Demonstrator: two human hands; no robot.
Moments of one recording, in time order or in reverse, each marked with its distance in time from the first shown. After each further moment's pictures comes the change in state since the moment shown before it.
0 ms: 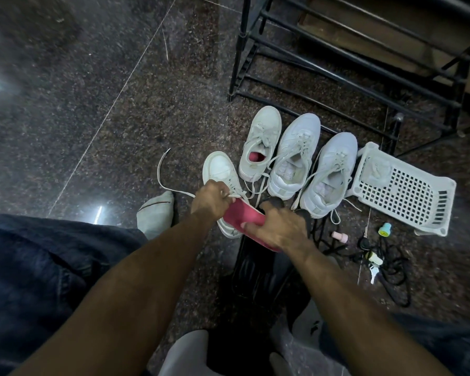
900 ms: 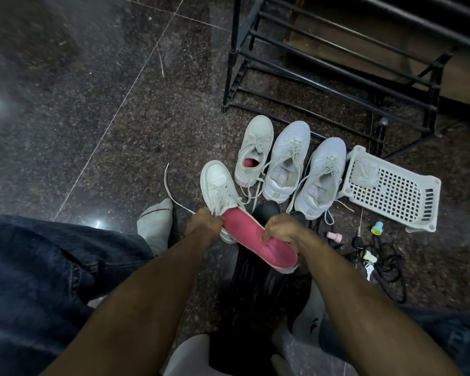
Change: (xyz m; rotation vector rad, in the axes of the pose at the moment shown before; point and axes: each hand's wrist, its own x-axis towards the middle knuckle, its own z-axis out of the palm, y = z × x) left_hand -0.029 -0.016 0.014 -0.067 -0.115 -0.367; right_hand 0.005 0.023 -0.001 0.721 -0.306 0.203
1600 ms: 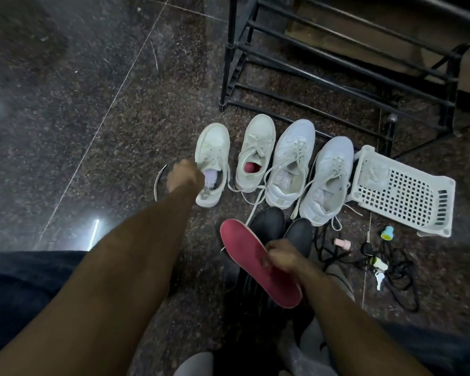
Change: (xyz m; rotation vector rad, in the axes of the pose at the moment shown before) left_hand 0.070 0.068 -0.080 0.109 0.300 0.169; right_hand 0.030 0.031 0.031 -0.058 -0.001 -0.018
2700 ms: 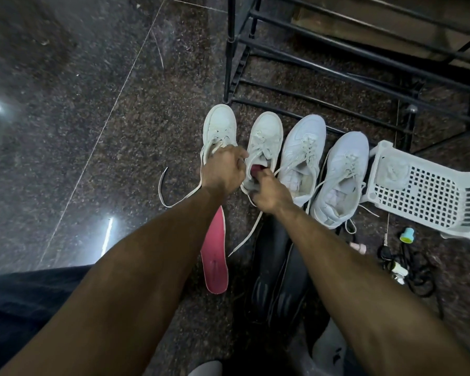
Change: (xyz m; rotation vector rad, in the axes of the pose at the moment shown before) left_hand -0.005 0.051 0.025 0.020 0.066 0.642; right_hand 0.070 -0.101 -0.048 -0.334 0.325 -0.357
